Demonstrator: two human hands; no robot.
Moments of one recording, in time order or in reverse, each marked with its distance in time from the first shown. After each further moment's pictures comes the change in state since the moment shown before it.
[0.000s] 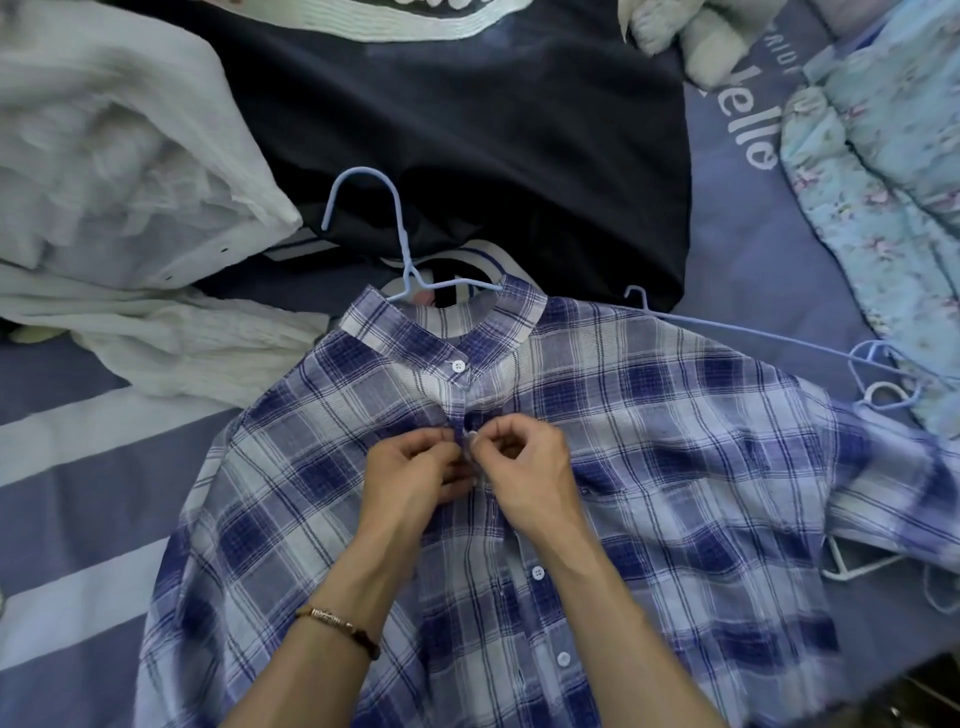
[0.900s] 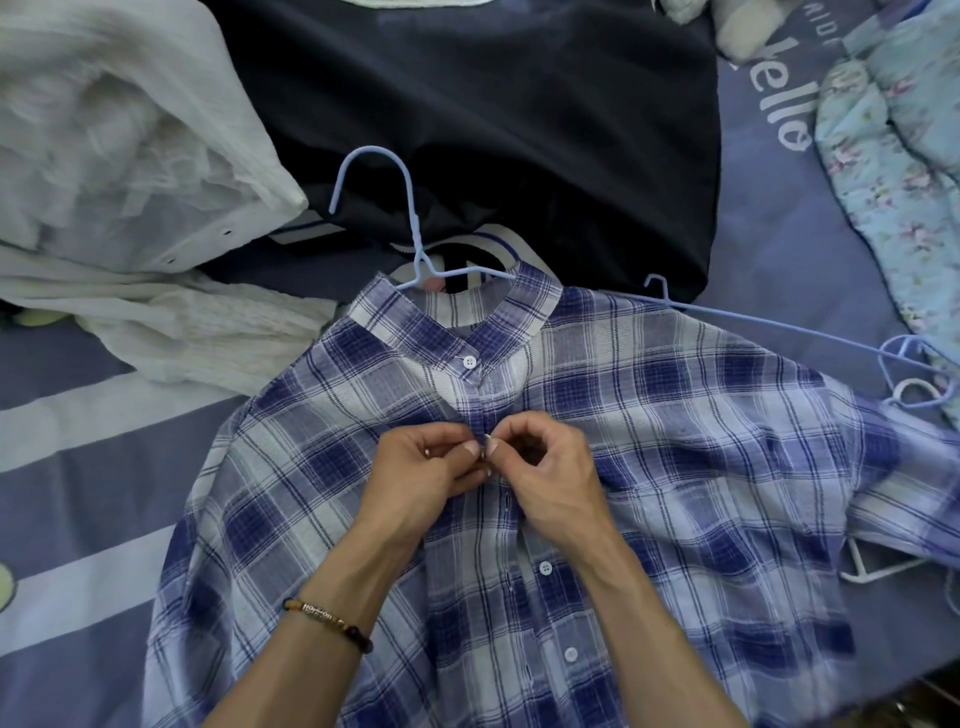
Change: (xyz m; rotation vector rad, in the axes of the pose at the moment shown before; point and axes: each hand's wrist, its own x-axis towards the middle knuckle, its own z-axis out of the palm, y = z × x) left_hand 0.001 0.002 -0.007 0.029 -0.103 -0.017; right_hand -0.004 0.009 -0.013 0.060 -0.112 -0.134
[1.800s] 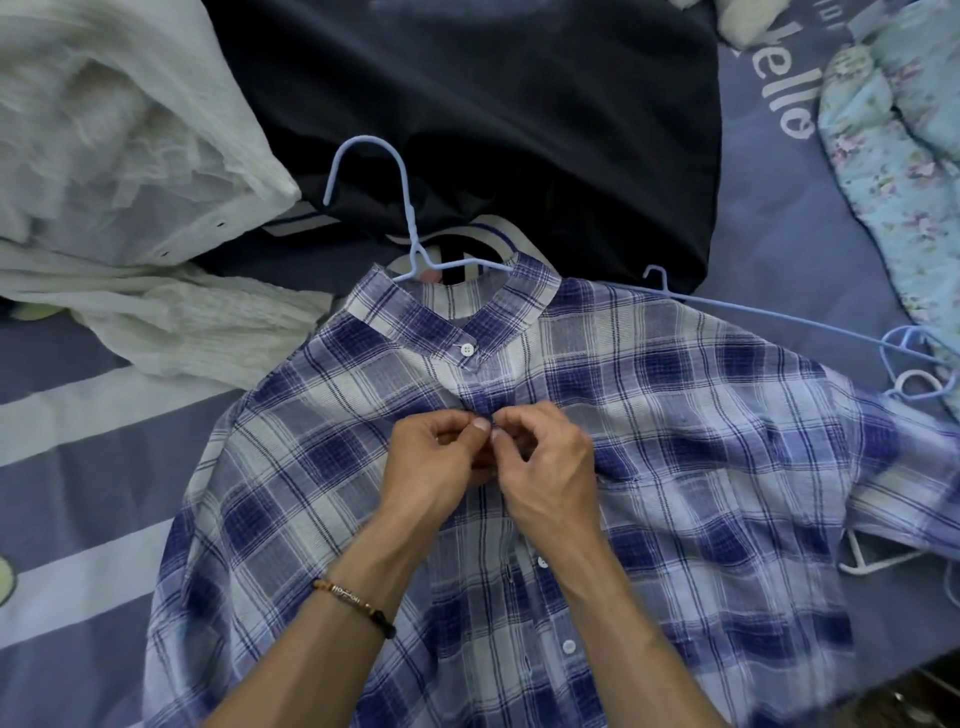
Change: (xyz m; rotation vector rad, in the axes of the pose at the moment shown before) left_hand 0.000 0.000 0.017 0.097 0.035 0.048; right_hand -0.004 0.000 0.009 -0.289 0.206 -0.185
